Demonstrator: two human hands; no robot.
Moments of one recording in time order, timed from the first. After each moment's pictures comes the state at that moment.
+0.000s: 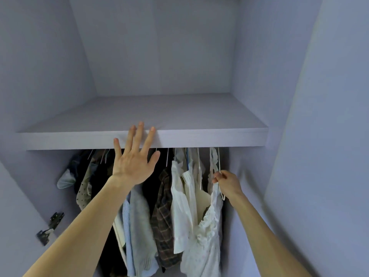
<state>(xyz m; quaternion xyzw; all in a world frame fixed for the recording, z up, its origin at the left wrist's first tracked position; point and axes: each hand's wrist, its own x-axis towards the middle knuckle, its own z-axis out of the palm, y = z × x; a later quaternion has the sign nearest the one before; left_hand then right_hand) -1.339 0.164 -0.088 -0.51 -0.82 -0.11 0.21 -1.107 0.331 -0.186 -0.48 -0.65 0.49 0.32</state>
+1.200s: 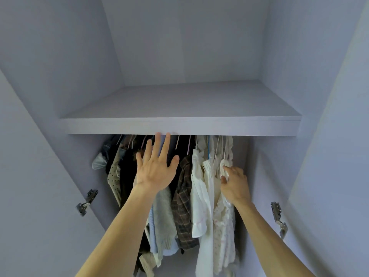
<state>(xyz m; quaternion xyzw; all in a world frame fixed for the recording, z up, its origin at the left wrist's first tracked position) -1.313 0.134 -0.126 -0.45 -0.87 -0.18 0.09 -1.139 0.313 -0.242 -0.46 -0.82 0.24 0.24</state>
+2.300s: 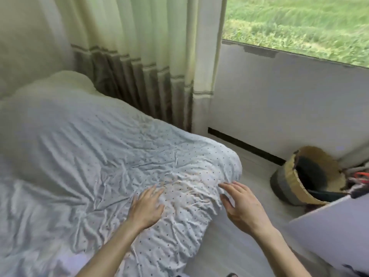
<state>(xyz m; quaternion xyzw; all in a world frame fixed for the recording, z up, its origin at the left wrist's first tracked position) -0.682 -0.576 -0.381 0.49 -0.83 -0.23 -0.10 -0.942 -0.411 -0.295 0.55 -0.80 0.16 -0.16</state>
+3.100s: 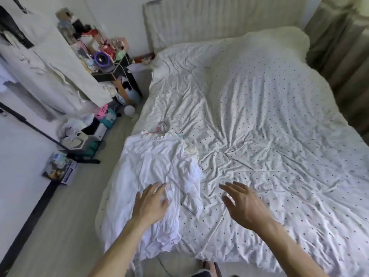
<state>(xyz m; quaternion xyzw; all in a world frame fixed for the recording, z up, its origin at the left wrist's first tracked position) -0.438 -0.336 -0.356 0.88 -0.43 -0.21 -0.03 -0.697 -0.505 -0.349 0.90 -0.35 -0.01 -0.27</state>
